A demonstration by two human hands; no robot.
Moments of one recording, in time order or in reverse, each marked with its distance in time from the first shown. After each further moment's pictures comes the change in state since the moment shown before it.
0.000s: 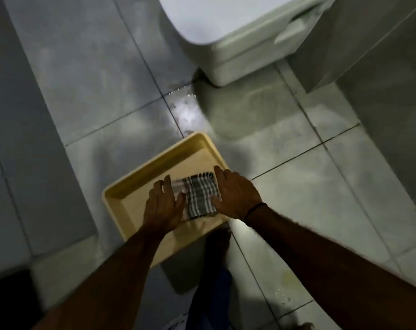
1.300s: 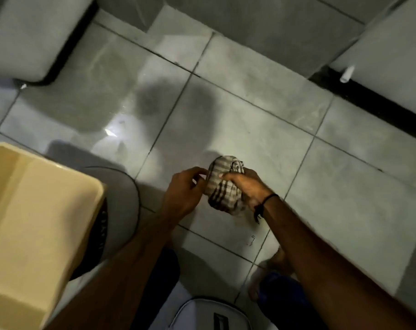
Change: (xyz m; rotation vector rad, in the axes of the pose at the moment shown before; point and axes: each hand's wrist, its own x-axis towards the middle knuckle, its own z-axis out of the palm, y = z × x) left_hand -0.071 0.221 0.299 -0.137 -0.501 0.561; right_hand -0.218 0.299 0.178 1.860 0.401 1.001
